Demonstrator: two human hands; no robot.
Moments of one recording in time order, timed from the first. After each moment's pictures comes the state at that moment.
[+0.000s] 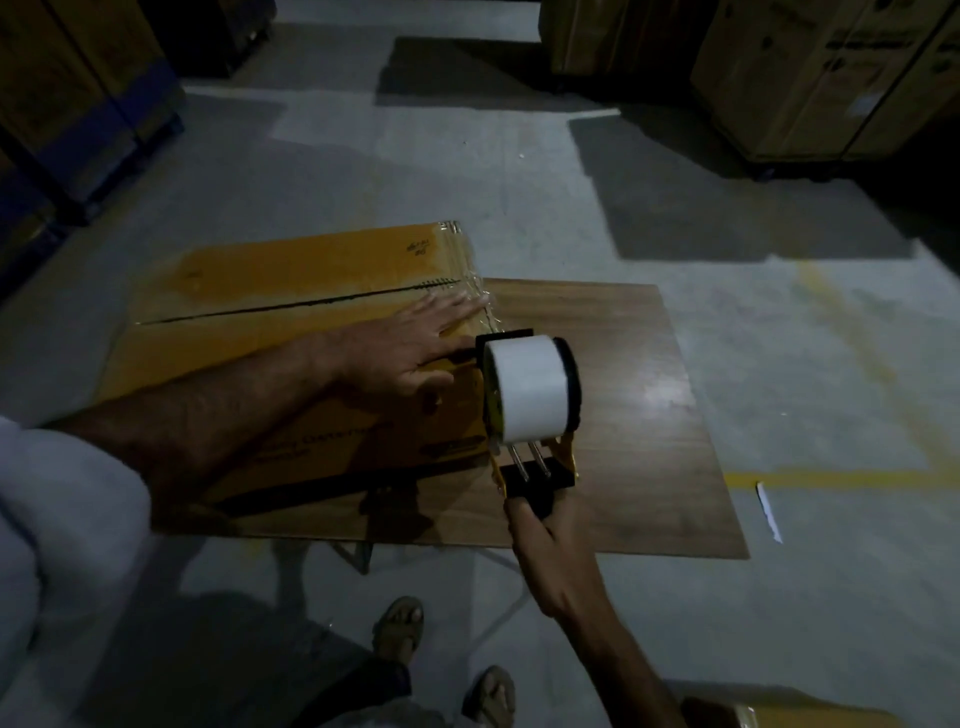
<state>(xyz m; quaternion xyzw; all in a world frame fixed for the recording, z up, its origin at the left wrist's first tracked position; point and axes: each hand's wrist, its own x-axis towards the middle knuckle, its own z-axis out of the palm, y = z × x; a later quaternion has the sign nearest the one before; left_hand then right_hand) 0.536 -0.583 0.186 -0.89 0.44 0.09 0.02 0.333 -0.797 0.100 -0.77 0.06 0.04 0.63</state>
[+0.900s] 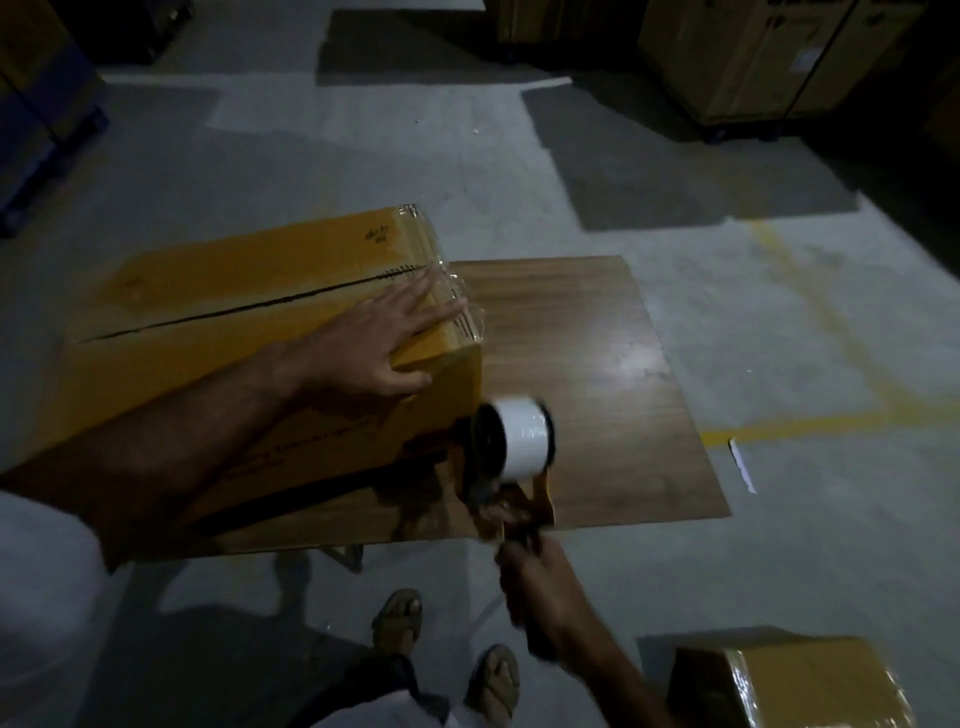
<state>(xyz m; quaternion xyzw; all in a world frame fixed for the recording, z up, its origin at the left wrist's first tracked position) 0.548 -0.579 0.164 -0.91 0.39 0.10 -0.08 0.304 -0.793 0.065 -0.63 0.28 0.23 0.69</state>
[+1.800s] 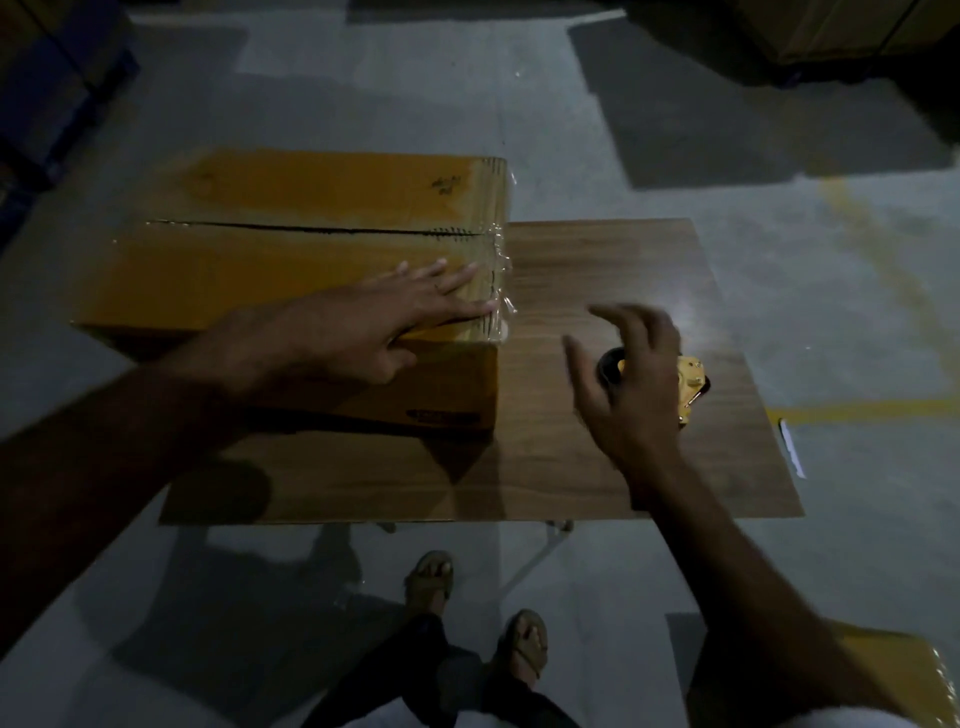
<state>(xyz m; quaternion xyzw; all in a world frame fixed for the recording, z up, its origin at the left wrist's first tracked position) 0.545 -0.540 0.190 -0.90 0.39 0.20 -0.08 0.459 -0.823 0.089 -0.89 0.00 -0.30 0.35</state>
